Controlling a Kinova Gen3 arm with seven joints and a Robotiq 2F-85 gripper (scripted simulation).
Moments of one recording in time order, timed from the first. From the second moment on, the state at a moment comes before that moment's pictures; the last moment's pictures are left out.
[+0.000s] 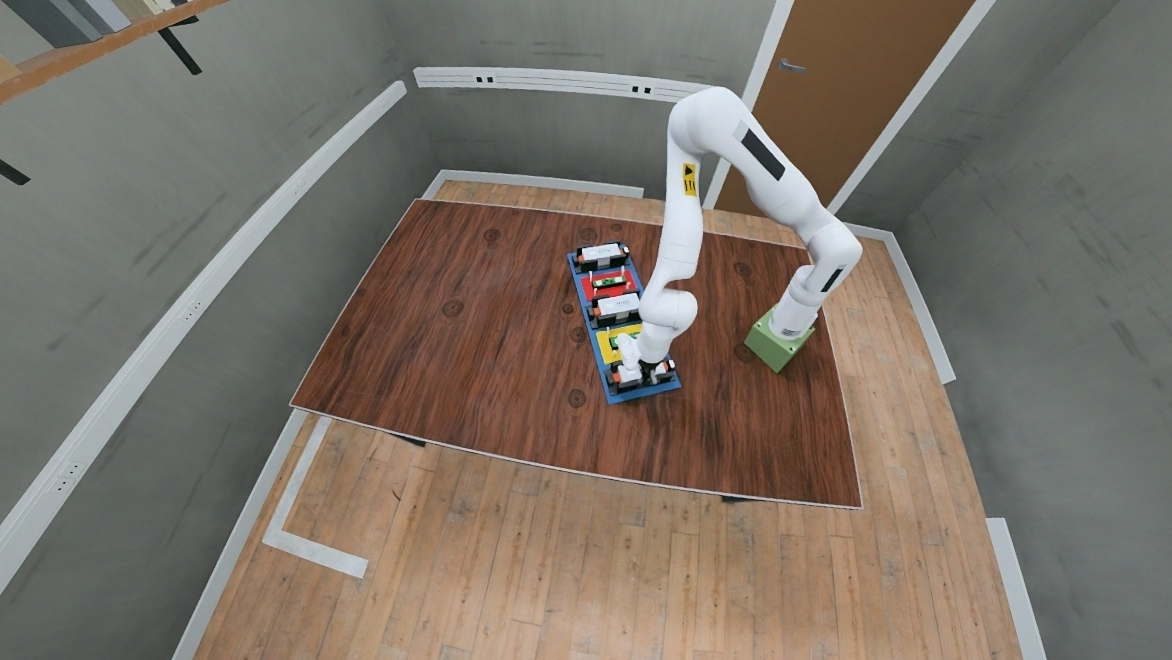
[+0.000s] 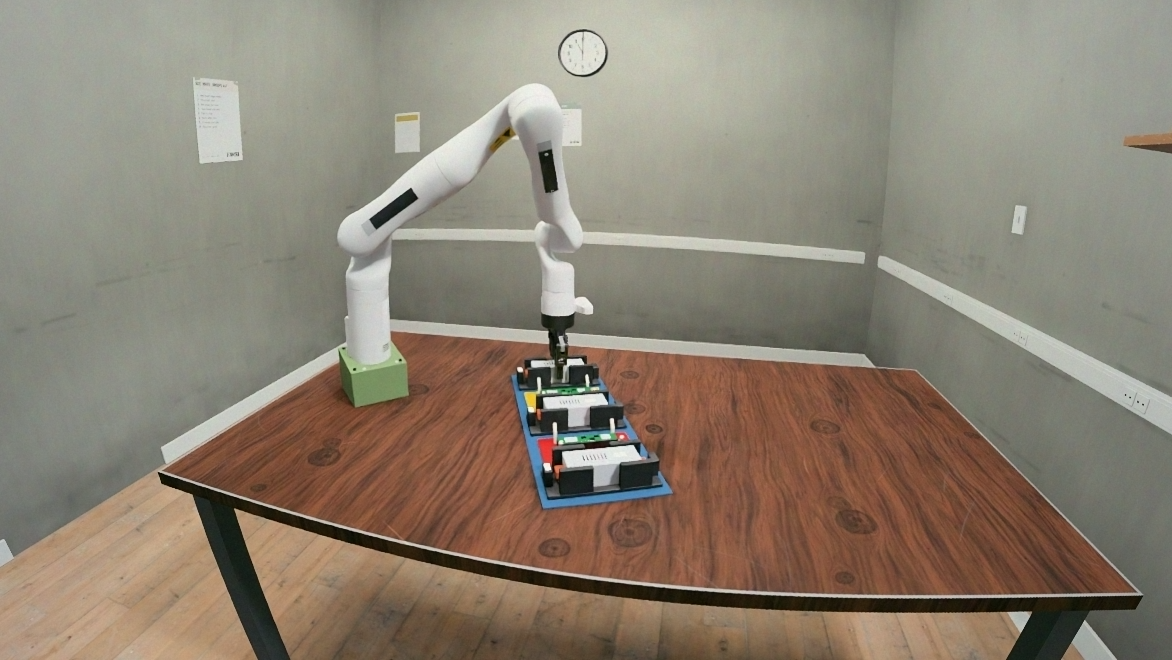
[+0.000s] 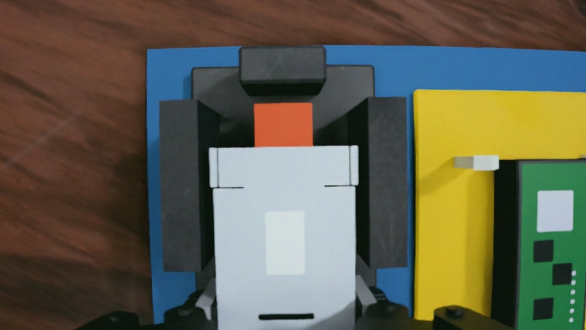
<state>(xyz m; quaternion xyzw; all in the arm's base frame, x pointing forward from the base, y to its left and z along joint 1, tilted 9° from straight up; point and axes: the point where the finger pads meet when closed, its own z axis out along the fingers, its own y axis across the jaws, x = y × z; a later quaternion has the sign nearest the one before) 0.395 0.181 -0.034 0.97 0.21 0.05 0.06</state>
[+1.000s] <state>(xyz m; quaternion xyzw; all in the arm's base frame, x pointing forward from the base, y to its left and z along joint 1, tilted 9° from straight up) 0.395 0.181 -0.034 0.97 0.21 0.05 0.06</state>
